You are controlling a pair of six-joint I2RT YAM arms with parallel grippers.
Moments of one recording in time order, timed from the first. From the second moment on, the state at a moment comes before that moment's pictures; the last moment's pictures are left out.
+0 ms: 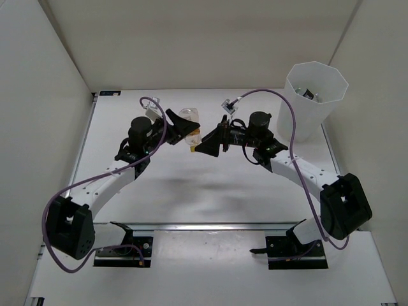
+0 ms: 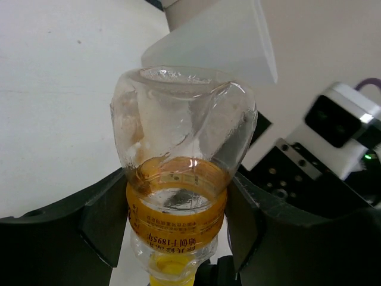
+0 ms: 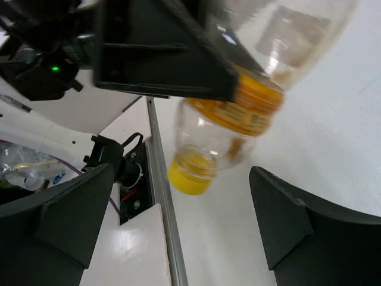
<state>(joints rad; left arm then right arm) -0.42 1.29 0.85 0.30 0.35 -1.00 0.54 1.44 0.96 0.44 -0.83 0.57</state>
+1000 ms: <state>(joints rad) -0.46 1.21 0.77 0.42 0.43 -0.85 0.58 1.52 0.98 0.45 -0.93 0.61</state>
